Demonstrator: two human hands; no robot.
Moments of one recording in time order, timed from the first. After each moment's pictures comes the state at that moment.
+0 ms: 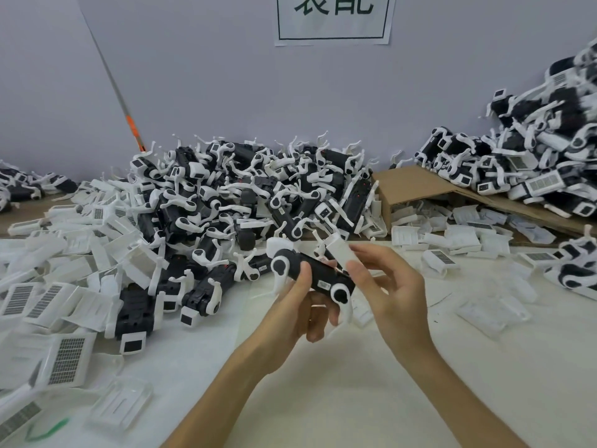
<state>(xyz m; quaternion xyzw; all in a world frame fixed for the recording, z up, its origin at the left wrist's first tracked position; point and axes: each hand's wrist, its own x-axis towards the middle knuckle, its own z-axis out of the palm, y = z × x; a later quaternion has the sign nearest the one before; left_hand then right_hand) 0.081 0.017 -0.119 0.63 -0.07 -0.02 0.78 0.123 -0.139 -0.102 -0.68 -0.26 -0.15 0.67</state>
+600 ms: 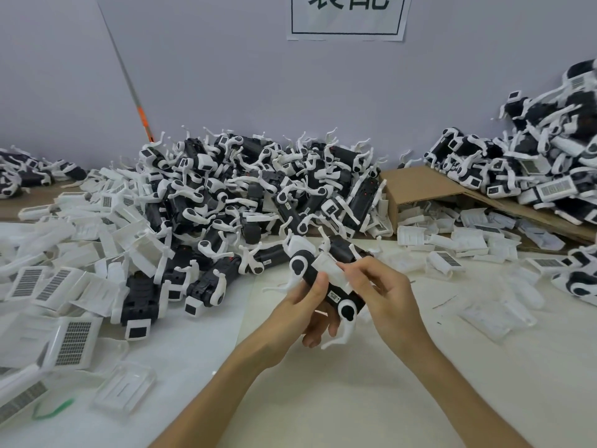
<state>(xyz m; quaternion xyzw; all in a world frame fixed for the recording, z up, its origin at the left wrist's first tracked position) 0.075 0.018 -0.127 0.68 -0.07 -0.02 0.73 0.127 -0.139 -0.109 -0.69 -0.30 -0.03 0.65</state>
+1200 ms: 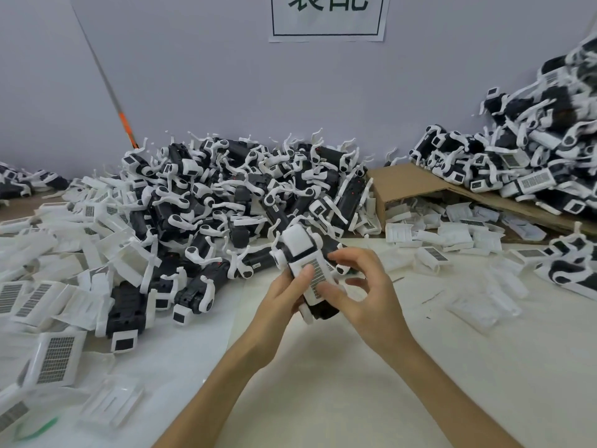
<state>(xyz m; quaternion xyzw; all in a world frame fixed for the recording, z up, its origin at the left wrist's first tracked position) 0.079 0.016 -0.118 0.65 -0.04 0.06 0.76 0.126 -0.135 -0.114 -0.73 -0.29 -0.09 0.62</state>
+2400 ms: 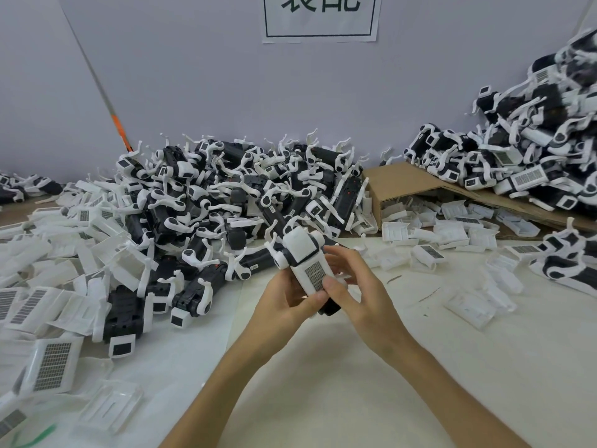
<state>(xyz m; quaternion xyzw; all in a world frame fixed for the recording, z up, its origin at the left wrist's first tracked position) 0.078 0.018 -0.120 0.71 -0.09 0.11 0.68 0.130 -0.137 -0.120 -0.72 -0.33 -0.03 0.61</state>
